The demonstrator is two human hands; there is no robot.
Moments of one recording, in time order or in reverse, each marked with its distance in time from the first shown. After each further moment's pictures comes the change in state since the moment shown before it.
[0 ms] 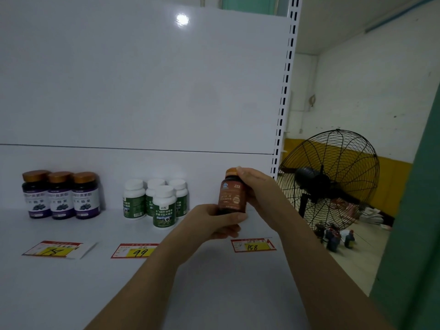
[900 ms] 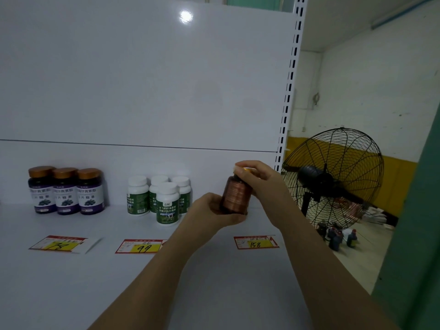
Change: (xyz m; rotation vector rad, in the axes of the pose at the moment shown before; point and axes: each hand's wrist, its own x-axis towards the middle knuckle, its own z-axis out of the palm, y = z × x) left_hand -0.001 0.000 -0.001 0.264 0.218 0.135; right_hand -0.006 -0.006 0.002 -0.069 0.068 -0.126
